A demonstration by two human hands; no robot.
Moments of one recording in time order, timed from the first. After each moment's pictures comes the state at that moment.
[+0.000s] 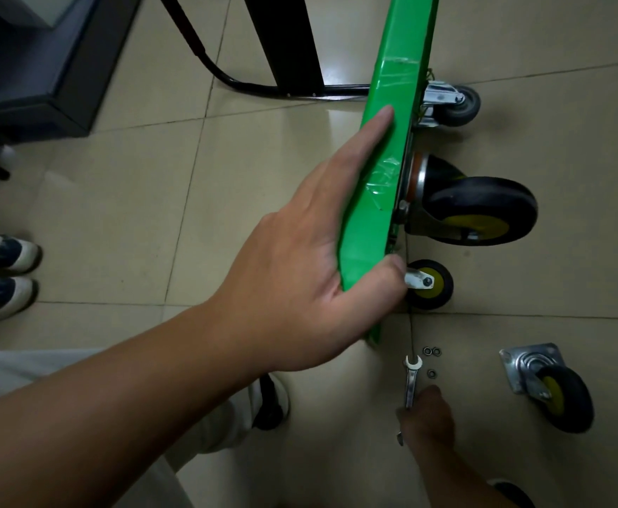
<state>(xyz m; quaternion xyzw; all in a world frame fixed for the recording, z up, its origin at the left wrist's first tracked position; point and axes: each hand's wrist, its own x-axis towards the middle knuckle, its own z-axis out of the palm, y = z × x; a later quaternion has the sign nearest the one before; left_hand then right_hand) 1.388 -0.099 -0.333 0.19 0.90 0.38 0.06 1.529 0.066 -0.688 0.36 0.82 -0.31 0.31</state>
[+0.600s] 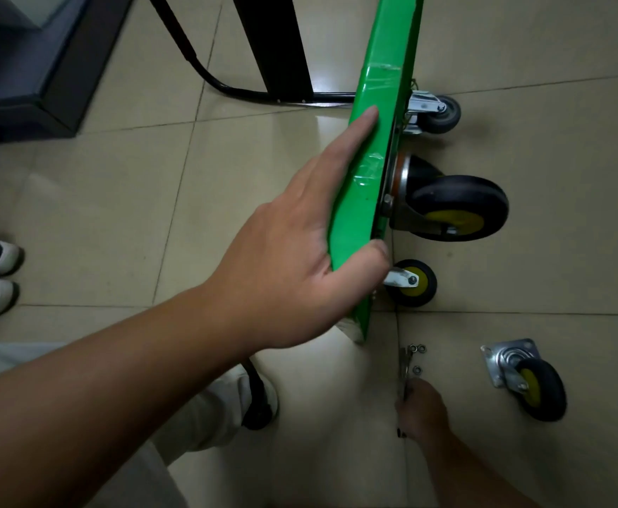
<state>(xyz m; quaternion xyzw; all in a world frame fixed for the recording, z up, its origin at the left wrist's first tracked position) 1.389 -0.100 -0.334 0.18 0.91 0.36 0.05 1.522 0.090 -0.689 0.26 0.85 -0.34 0.32</state>
